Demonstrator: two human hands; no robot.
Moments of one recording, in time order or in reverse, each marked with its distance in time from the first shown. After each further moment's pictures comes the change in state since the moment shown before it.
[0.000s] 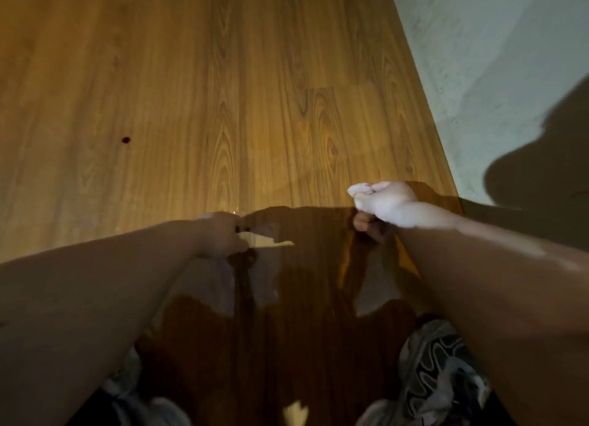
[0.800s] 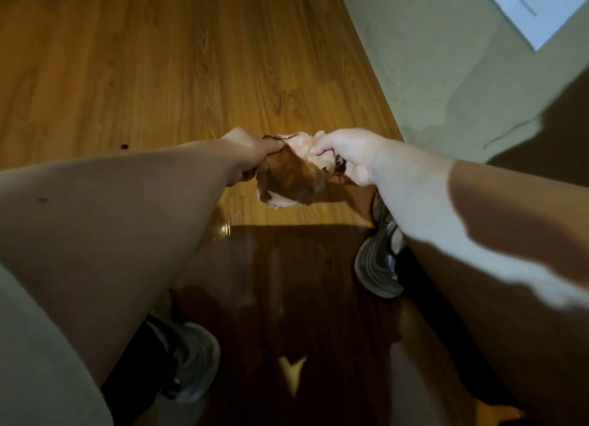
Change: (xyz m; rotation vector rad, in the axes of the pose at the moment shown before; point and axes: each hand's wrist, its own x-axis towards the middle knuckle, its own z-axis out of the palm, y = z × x) left_hand -0.063 0.111 -0.063 -0.844 0.268 -0.037; right_hand -0.084 -0.040 -0.023 0.323 -0.261 -0.094
